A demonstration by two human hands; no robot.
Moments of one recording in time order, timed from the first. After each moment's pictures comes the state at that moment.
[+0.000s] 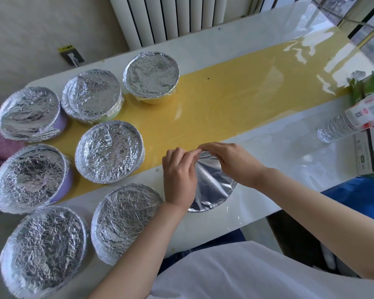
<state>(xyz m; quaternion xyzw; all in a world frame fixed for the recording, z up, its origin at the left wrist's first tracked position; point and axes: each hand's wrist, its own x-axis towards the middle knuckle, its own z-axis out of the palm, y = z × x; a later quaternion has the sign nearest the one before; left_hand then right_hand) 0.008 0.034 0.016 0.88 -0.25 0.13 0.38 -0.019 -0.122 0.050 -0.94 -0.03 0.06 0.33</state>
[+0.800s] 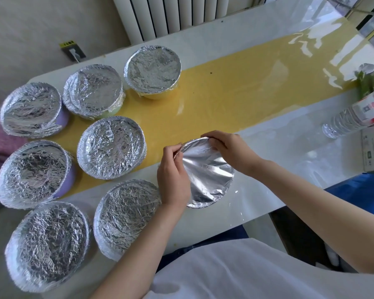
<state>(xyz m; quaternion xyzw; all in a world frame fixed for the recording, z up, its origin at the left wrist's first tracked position) 0.003 0.043 0.026 0.87 -0.07 0.03 0.49 -0.004 -0.121 0.038 -0.90 0.09 0.05 0.43</state>
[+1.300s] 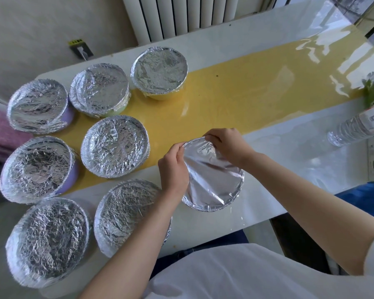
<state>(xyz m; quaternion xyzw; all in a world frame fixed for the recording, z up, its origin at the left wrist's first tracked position) 0.029 0.039 0.011 0.88 -0.03 -0.03 0.47 0.029 -0.121 0.026 -0.94 0.07 0.05 0.34</state>
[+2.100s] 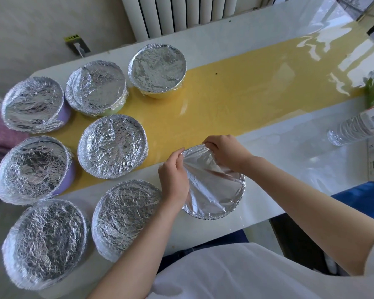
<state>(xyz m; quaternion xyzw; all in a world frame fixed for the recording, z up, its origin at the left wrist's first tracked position) 0.017 0.040 0.001 0.89 0.00 -0.06 0.45 0.022 -0.117 0.015 -0.94 0.07 0.12 0.30</state>
